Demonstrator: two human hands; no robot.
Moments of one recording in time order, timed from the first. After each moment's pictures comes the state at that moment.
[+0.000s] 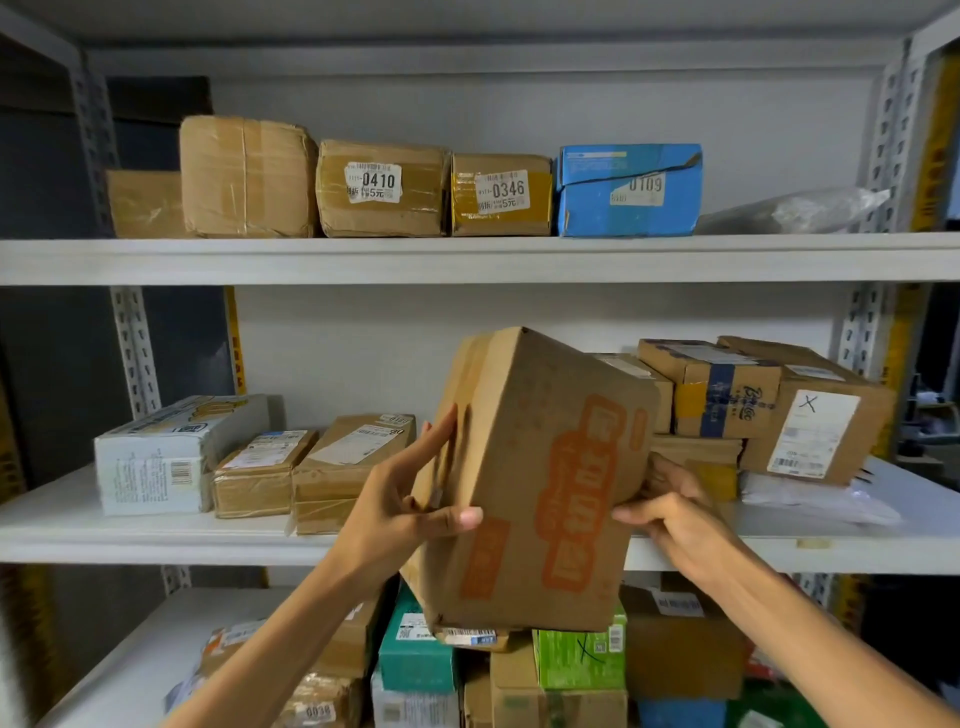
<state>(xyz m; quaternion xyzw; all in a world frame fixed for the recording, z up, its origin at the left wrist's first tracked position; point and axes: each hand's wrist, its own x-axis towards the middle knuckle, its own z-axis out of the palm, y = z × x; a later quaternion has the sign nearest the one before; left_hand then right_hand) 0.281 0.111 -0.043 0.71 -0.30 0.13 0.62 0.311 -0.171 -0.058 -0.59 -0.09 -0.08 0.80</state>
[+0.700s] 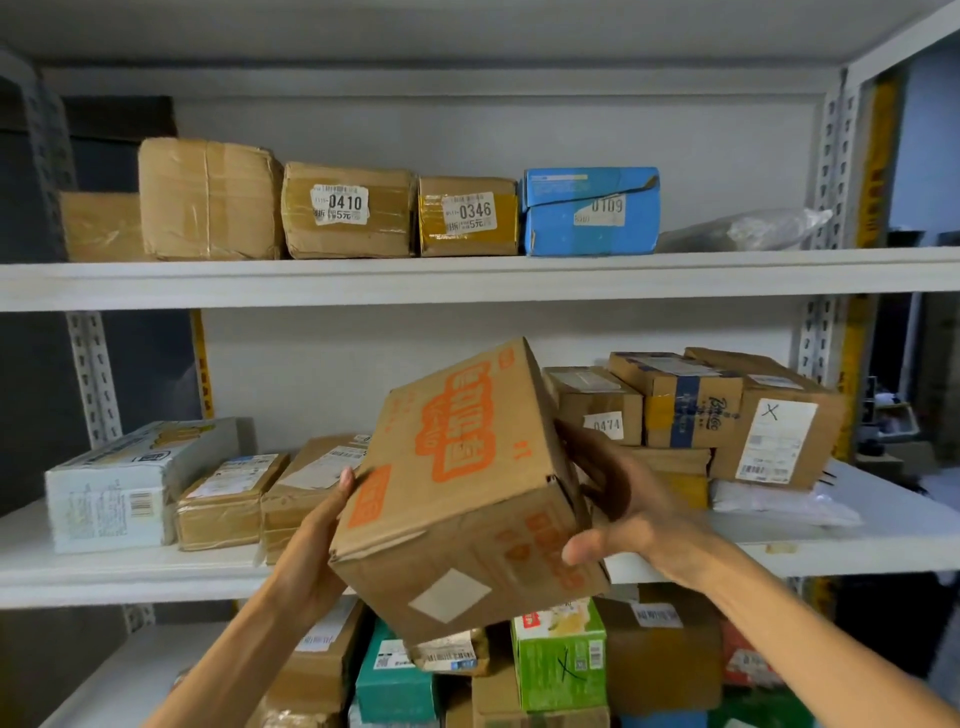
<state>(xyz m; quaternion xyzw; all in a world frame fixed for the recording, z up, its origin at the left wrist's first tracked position) 0.304 0.141 -0.058 0.53 -0.12 -0.08 0.83 0.281 -0.167 -0.025 -0.74 -0.29 -0.04 0.61</state>
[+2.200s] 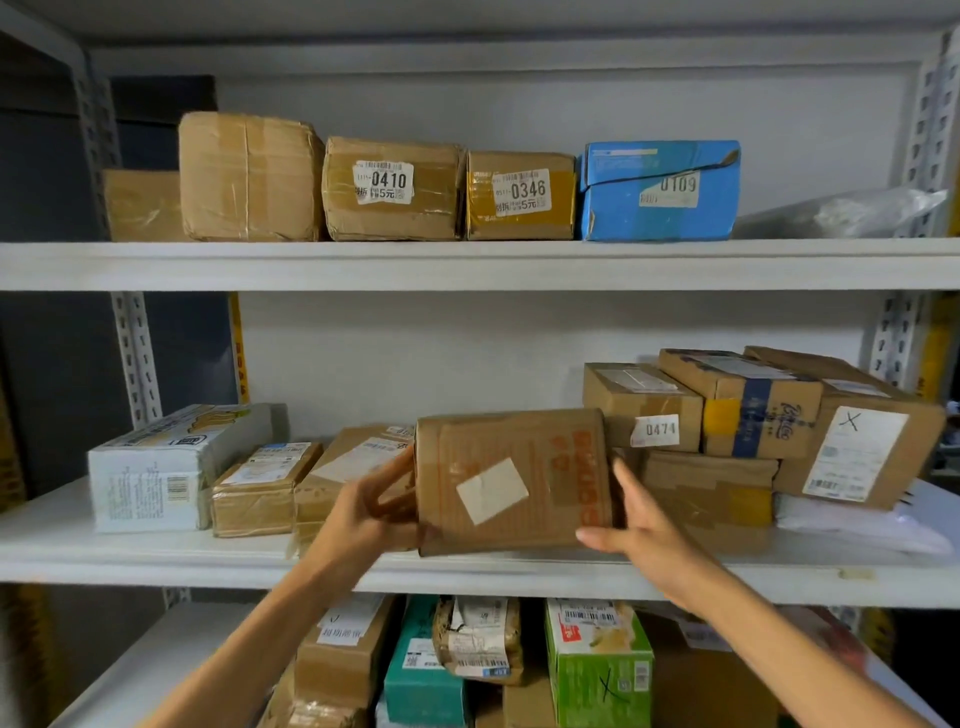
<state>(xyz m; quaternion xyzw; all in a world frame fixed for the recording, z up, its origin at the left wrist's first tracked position) 0.334 0.153 -0.055 0.70 -0.22 0.05 0.68 0.341 -0.138 -0.064 -0.76 -0.12 -0.01 0.64</state>
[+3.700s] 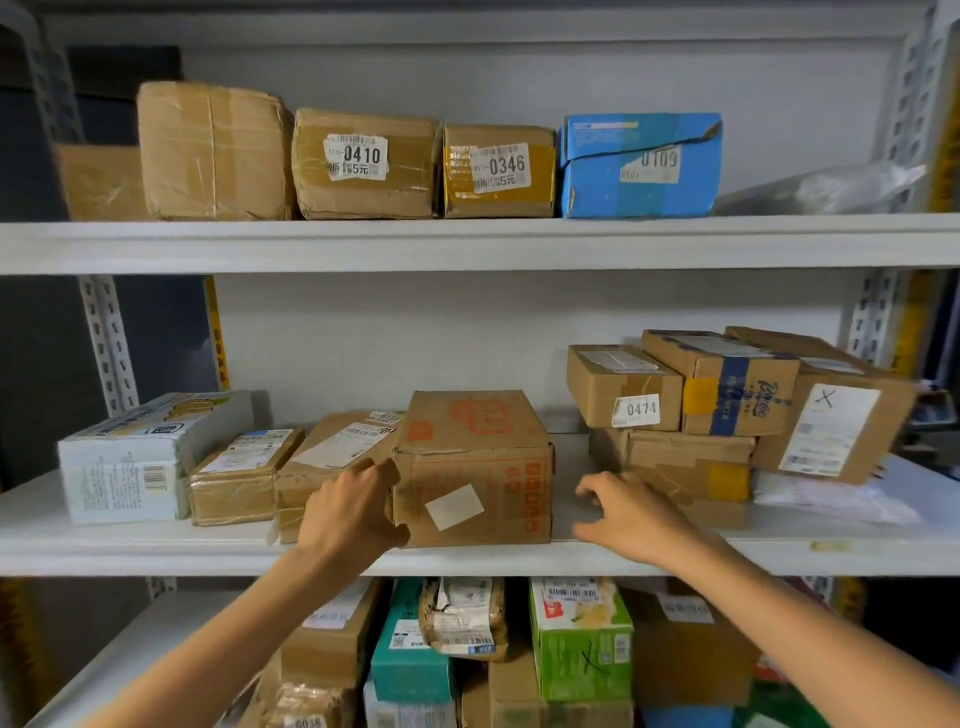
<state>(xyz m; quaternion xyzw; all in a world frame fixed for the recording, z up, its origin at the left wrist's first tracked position) 0.348 0.140 -0.054 0.98 -0.04 0.20 0.08 0.354 -0.146 -0.059 -0.98 -0.06 -0.08 0.16</state>
